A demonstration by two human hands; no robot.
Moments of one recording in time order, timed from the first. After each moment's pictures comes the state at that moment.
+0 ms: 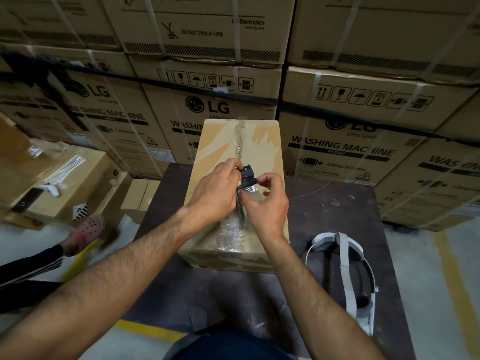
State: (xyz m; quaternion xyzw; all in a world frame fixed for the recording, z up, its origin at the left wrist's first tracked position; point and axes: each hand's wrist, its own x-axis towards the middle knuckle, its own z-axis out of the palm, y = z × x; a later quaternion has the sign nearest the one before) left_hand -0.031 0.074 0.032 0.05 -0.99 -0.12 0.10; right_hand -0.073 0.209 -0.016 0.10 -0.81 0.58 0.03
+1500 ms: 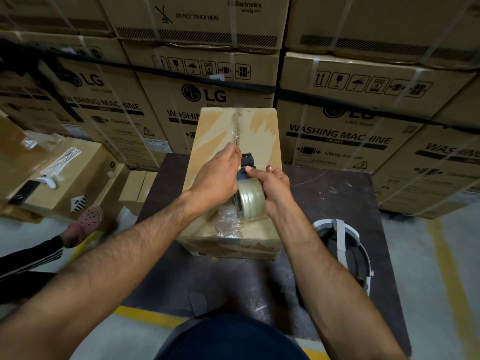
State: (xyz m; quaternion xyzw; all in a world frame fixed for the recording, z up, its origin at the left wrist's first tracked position) left_hand -0.041 0.077 0.026 0.04 -0.98 -0.14 0.11; right_hand -0.111 0.211 -0.018 -0.11 -0.51 0.80 -0.31
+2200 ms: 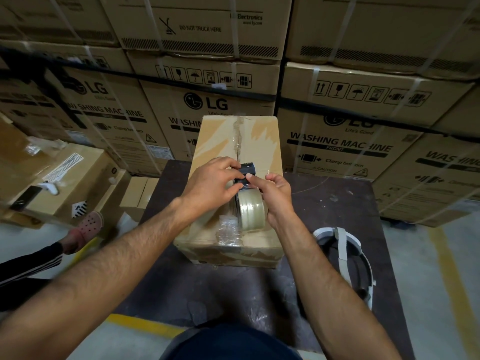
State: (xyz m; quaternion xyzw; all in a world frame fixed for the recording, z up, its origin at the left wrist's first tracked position) left_hand -0.028 0.055 0.026 -0.01 -0.97 -0.15 0.17; right_hand -0.105 0.213 -0.012 -0.08 -0.57 0.77 -0.28
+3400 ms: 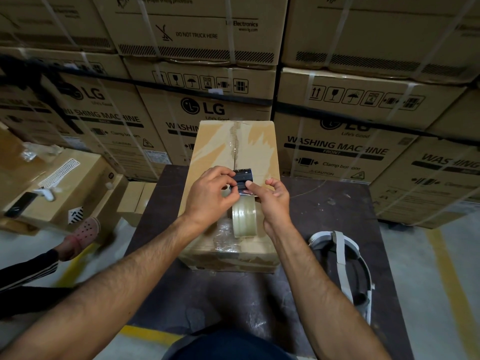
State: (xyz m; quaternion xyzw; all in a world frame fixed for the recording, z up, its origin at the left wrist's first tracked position) left_hand -0.023 0.071 0.001 0.06 -0.92 -0.25 0.28; right_hand -0.097 0.217 -0.008 -0.07 -0.54 0.81 -0.23
